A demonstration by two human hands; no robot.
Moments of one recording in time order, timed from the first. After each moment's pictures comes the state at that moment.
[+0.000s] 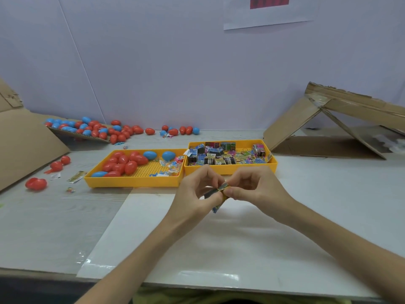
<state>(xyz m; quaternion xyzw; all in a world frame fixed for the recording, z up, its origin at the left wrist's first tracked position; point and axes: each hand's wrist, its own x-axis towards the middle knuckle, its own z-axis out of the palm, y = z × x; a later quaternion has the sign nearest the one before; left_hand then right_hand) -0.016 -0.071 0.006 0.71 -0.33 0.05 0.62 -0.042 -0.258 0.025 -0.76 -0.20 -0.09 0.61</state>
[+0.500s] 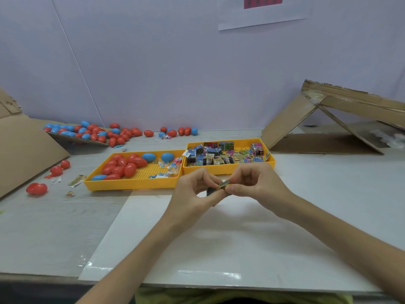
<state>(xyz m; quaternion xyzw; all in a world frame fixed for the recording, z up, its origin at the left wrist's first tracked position) -0.011 -0.071 0.007 0.73 -0.31 0.07 0.61 -0.039 -0.263 0.026 -0.76 -0.18 -0.07 0.62</state>
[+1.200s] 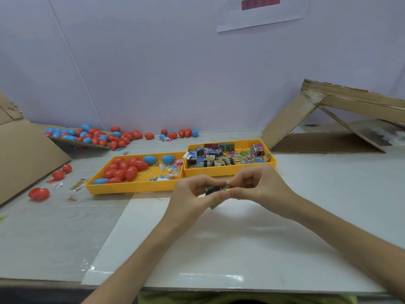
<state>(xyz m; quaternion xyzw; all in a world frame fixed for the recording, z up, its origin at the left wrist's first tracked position) -0.014 -0.067 0.011 0.73 -0.29 0.03 0.62 -0.041 -0.264 0.026 -0.75 -0.20 -0.09 0.62</state>
